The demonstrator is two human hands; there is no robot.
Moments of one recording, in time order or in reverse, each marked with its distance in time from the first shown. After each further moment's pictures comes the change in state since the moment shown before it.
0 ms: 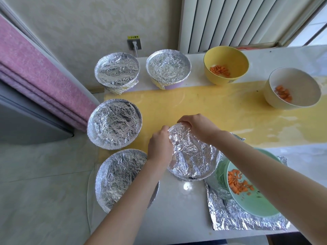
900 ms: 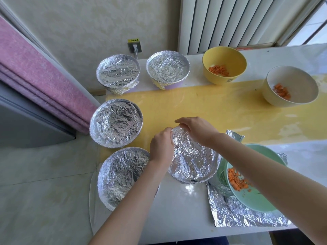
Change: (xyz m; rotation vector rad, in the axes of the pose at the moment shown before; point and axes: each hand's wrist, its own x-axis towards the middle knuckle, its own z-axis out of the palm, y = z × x) left_hand -0.006 -0.003 0.008 0.016 0.063 0.082; right_hand -0.014 -0.009 0.007 -0.032 0.003 -0.024
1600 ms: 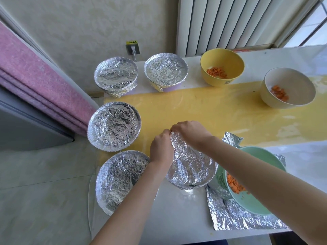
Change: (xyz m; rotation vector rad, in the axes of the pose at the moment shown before) left_hand 0.007 -0.001 0.007 0.019 -0.047 -0.045; right_hand 0.007 -0.014 0.003 -0.305 -0.070 -0.089
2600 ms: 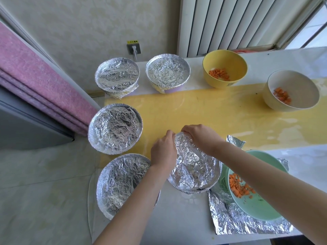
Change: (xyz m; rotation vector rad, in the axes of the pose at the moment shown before) left_hand -0.001 0.000 -0.004 0.000 -0.023 0.075; right_hand -0.013 0.021 0.007 0.189 0.051 0.090
